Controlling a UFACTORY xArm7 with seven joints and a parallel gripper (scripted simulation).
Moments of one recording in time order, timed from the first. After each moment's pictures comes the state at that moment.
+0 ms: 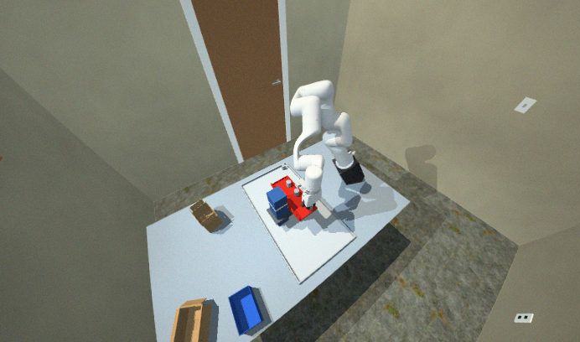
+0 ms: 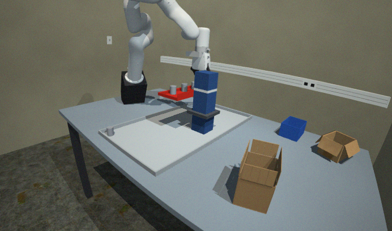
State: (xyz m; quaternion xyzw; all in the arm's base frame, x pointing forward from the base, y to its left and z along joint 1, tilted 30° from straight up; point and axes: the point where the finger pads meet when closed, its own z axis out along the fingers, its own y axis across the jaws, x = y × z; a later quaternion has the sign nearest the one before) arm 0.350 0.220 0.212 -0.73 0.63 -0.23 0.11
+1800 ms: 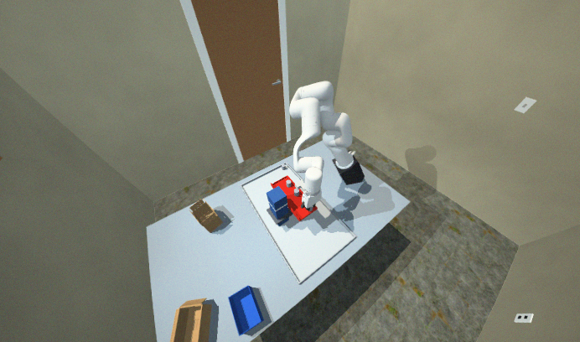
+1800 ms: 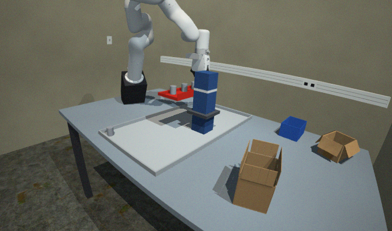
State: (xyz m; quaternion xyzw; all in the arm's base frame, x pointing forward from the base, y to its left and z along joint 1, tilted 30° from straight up) arm 0.355 0.219 0.202 -0.73 0.63 -0.23 0.11
